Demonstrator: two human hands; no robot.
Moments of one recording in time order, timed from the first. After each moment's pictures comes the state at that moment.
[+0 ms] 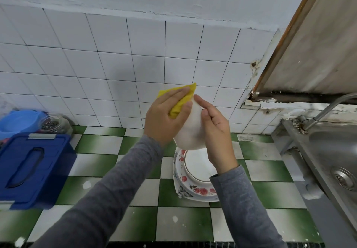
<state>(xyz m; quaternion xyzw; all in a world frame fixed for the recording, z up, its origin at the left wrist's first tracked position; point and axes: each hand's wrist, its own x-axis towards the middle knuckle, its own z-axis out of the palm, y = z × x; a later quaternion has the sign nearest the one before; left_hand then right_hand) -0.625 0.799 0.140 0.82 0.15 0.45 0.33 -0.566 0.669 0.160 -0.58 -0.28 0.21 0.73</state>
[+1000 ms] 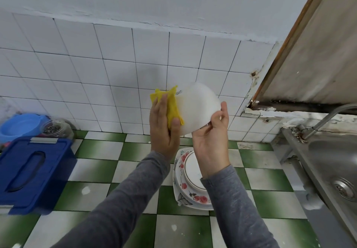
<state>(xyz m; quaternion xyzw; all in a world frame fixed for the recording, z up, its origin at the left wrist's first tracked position) -0.613 0.795 0.098 0.73 0.14 0.58 0.32 -0.577 0.697 0.179 -0.29 0.03 0.28 0.91</state>
